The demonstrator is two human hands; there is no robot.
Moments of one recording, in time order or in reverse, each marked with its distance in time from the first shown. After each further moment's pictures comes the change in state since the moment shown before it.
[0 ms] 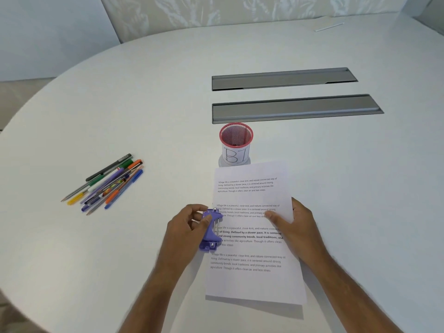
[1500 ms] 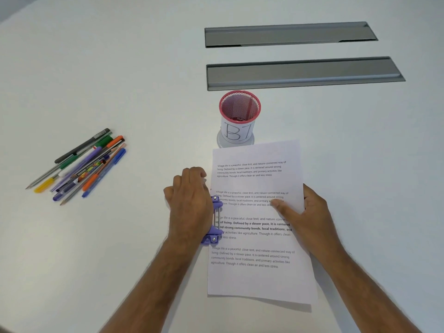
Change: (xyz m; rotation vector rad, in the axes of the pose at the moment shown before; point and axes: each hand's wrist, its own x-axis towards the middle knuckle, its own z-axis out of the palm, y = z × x) left_hand 0.046 0.001 0.034 0.625 0.226 0.251; right_hand -0.003 -0.008 0.006 -0.037 0.048 0.036
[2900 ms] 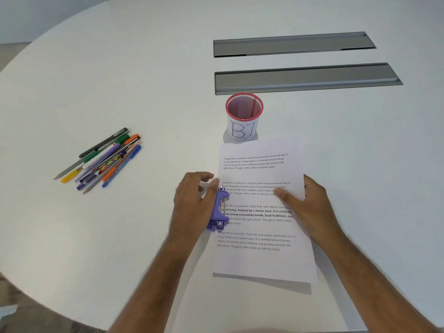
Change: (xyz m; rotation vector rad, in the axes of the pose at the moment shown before) left_hand -0.027 -0.004 -0.032 -0.479 -0.132 -0.136; right_hand 0.005 0.000 -0.004 0.077 -0.029 0.006
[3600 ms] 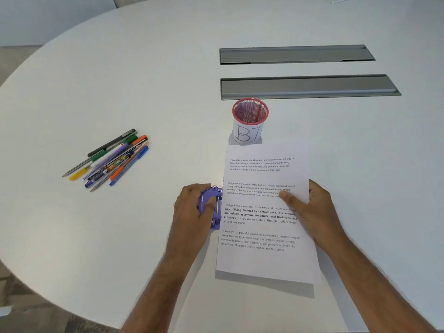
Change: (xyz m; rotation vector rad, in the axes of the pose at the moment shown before) left_hand -0.030 -0.009 -0.018 -0.102 -0.016 -0.034; right_hand -0.007 -0.004 0.001 0.048 -0.003 -0.032
